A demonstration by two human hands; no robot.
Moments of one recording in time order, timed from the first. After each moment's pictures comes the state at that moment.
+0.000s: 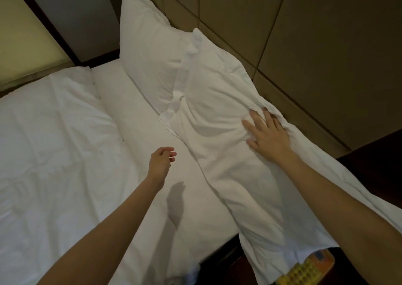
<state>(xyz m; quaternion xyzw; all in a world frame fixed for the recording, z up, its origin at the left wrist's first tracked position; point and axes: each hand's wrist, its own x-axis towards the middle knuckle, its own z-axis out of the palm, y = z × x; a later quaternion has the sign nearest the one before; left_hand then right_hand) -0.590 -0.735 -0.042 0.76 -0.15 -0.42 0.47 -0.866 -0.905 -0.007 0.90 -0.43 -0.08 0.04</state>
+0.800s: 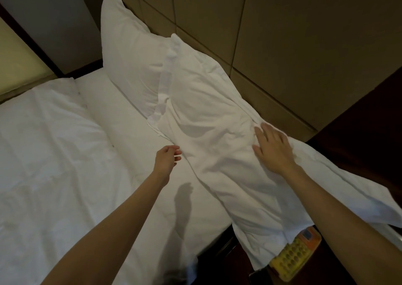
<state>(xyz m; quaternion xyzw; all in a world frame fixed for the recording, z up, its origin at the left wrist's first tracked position) -0.638 -0.743 -0.015 0.73 -0.18 -0.47 0.45 -0.931 -0.844 -0.003 0.84 -0.54 -0.03 -0.01</state>
